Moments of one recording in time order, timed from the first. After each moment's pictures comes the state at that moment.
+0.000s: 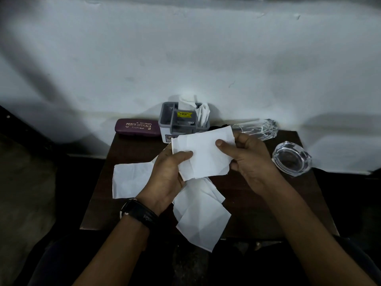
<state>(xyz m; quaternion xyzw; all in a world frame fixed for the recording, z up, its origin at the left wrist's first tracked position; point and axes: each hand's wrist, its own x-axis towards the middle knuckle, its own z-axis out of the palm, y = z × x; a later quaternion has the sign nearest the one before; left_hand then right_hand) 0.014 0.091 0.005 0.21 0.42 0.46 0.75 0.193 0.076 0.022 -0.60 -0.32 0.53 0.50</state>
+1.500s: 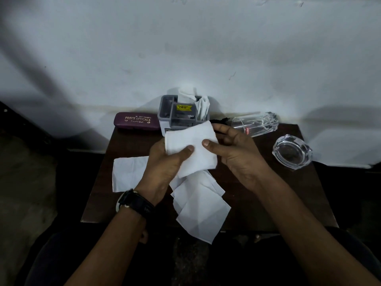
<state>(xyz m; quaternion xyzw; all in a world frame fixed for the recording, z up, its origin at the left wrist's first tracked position) 0.005 0.091 -0.004 0.38 0.52 0.46 0.61 0.180 0.079 0.009 -0.54 -0.33 0.59 0.51</state>
